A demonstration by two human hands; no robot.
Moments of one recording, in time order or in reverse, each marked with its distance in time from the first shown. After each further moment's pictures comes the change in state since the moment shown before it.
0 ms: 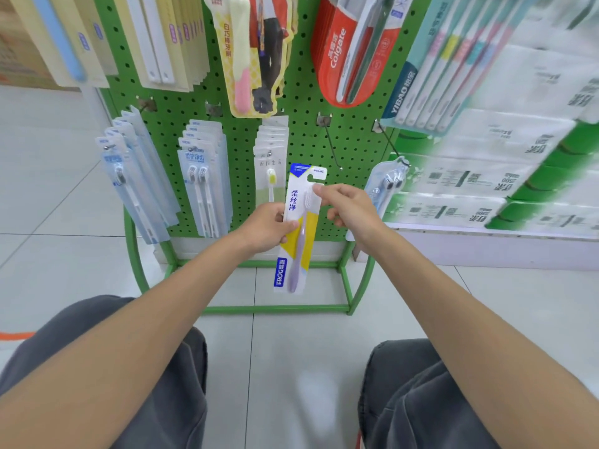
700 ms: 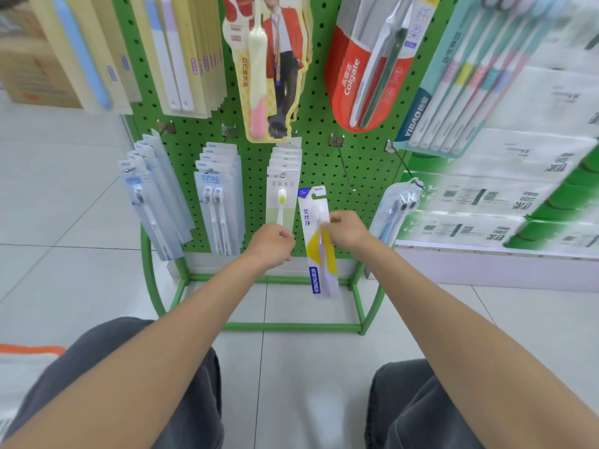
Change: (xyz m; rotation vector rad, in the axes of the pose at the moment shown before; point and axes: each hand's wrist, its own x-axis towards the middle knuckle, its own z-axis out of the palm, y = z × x) left_hand 0.015 -0.012 -0.004 0.039 0.182 -0.234; right_hand 0.055 0.027 0.017 -0.385 -0.076 0.058
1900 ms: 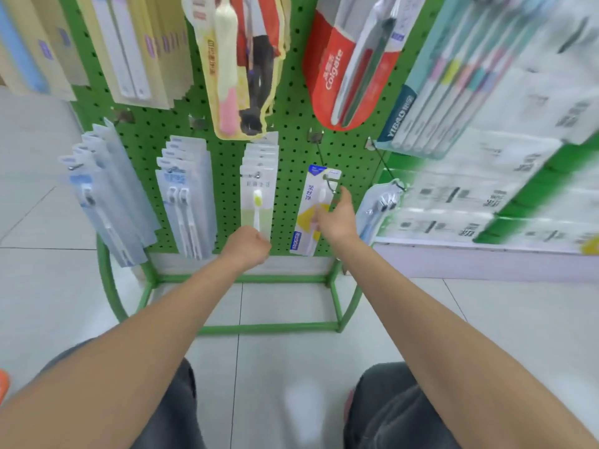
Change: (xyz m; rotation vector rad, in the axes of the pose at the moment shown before) left_hand 0.043 -0.018 0.009 0.165 0.006 -0.058; right_hand 0.035 0.014 0.000 0.263 0.310 0.073
